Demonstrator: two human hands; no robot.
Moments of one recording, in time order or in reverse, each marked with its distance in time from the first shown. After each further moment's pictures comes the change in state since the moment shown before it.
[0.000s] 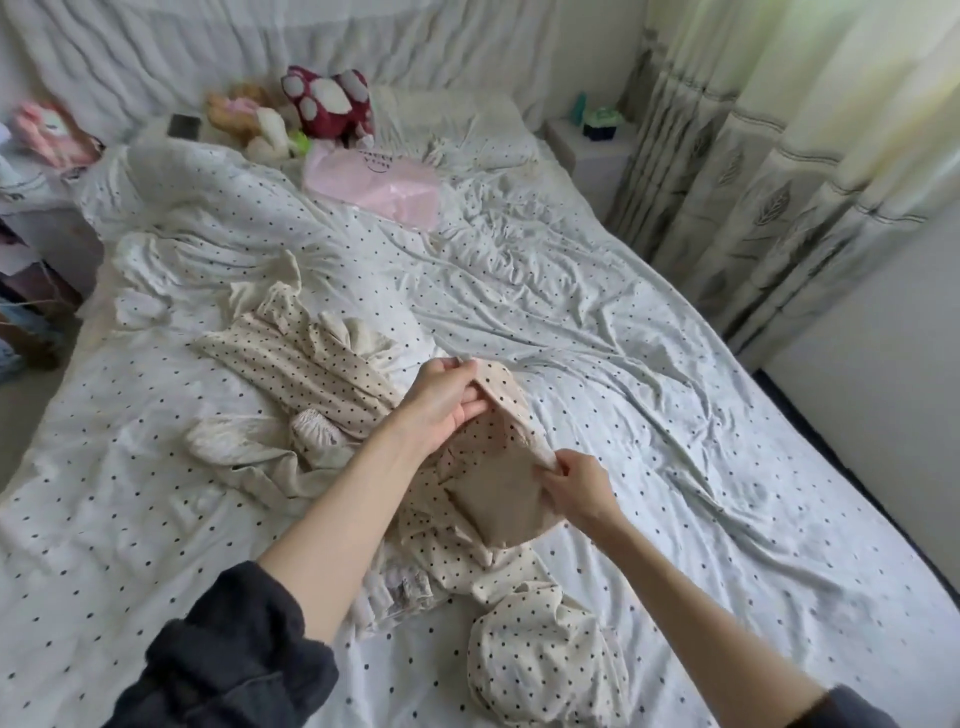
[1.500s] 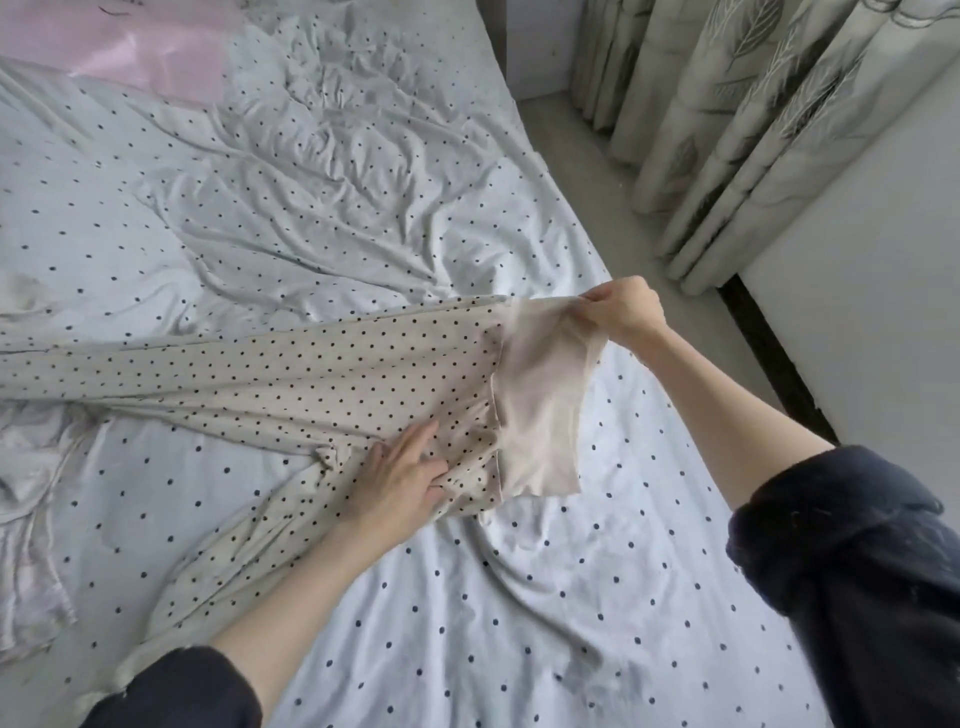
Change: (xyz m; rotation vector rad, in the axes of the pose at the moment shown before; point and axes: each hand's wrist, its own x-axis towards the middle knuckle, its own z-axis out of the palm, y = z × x) left_hand 0.174 -0.286 0.295 1.755 -0.128 0.265; right_hand 0.359 0.296 -0.308 -0.001 -0.020 0.019
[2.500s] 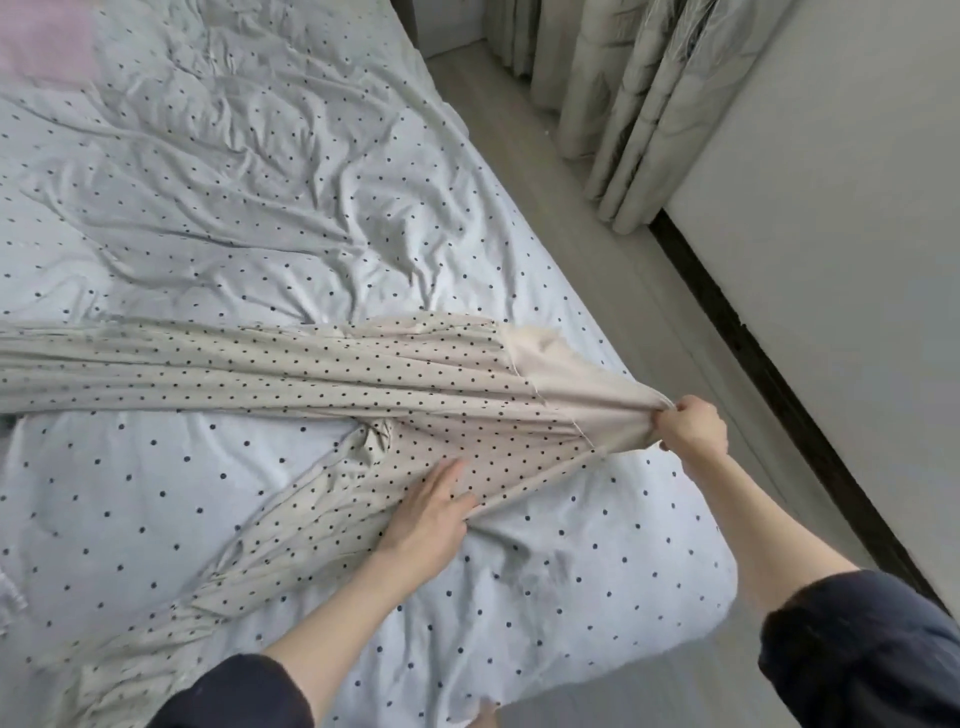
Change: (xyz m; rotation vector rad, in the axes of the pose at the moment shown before) left_hand -0.049 0.106 0.075 -0.015 -0.252 0.130; right_hand -0.140 0.217 -0.027 0.077 0.186 0.581
